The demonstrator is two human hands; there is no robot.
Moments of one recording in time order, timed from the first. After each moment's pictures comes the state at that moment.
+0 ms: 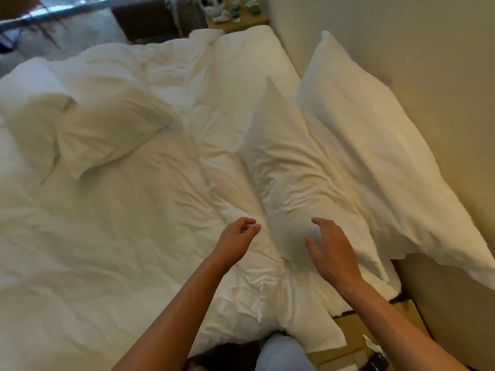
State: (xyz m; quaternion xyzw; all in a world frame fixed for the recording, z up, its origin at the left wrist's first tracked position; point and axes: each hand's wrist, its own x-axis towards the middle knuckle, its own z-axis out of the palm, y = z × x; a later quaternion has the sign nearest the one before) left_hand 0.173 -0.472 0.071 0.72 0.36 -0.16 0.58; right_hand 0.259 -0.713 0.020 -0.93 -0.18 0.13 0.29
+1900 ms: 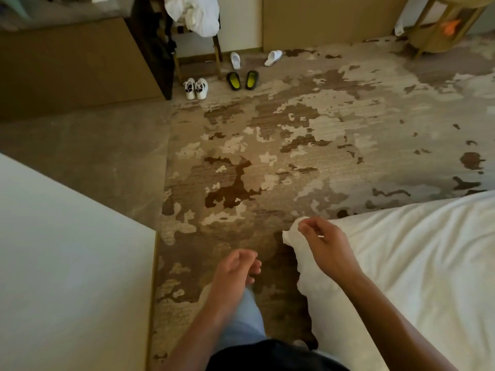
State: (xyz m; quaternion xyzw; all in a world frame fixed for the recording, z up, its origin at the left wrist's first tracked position) left_hand -1.020 0.035 0.082 0.11 0.75 0.45 0.48; right_hand -0.863 0.209 0.082 -0.49 -0.71 0.49 0.14
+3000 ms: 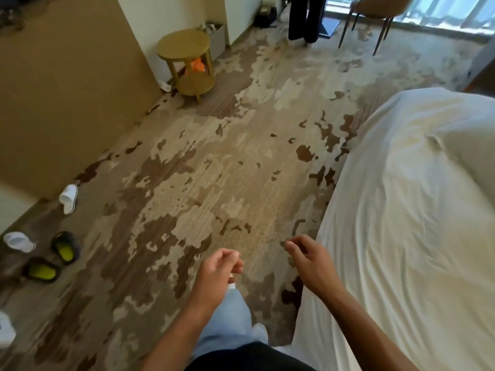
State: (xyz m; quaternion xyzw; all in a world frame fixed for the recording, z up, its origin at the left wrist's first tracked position) left_hand -1.014 0.896 0.098 0.49 0.59 0.21 0.60; right_hand -0.783 0.834 0.079 -0.75 -0.40 0.40 0.36
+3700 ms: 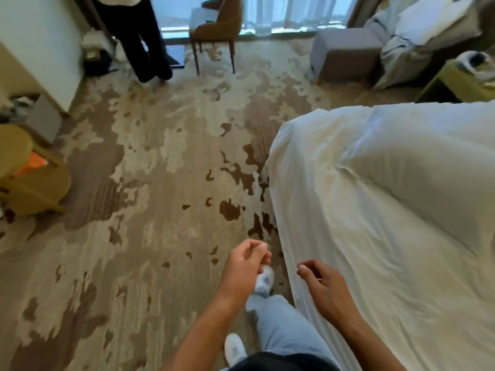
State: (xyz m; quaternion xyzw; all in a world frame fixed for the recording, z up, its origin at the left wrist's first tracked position) left_hand -0.573 1.365 0.123 0.64 0.35 0.01 0.68; right_hand -0.487 1.176 0.092 -0.87 -0.12 0.26 0.39
